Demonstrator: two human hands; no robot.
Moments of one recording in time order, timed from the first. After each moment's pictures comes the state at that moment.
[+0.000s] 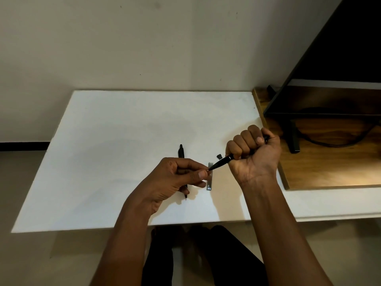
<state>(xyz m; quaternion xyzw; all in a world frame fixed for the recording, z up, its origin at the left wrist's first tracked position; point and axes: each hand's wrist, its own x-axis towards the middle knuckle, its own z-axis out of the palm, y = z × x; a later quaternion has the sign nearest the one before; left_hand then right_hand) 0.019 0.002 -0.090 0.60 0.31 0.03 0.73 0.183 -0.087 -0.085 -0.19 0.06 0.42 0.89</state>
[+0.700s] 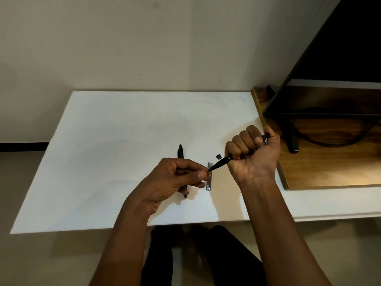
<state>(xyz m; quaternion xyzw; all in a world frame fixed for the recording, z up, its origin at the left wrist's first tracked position) 0.020 0.002 -0.092 0.61 0.31 0.03 0.73 0.183 -0.087 -0.084 -0.19 0.07 0.42 0.88</state>
